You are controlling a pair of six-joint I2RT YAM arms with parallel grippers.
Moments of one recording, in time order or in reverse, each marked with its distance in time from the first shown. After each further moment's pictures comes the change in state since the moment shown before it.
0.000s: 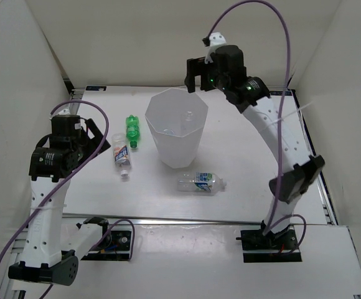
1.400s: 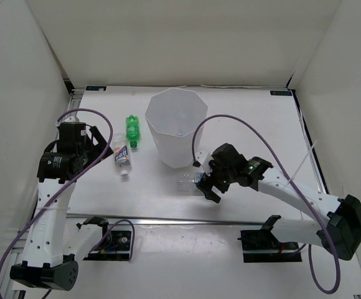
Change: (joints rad) left arm 0.000 -0.043 -0.164 0.077 -0.003 -0.004; right arm 0.241 -0.675 -1.291 -0.045 -0.230 -0.374
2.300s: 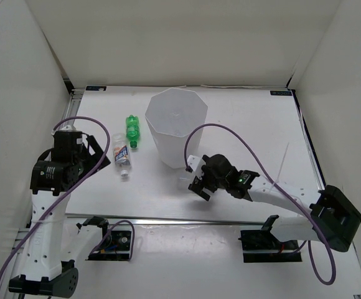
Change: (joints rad) left arm 0.000 -0.068 0.034 -0.165 0.000 0.008; right arm 0.100 0.077 -0.214 0.525 0.191 -0.072
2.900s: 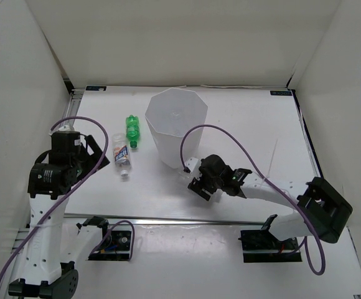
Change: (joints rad) left arm 0.000 -0.012 0.025 -0.005 0.001 -0.002; right arm -0.003 0.118 0.012 0.012 0.017 0.021
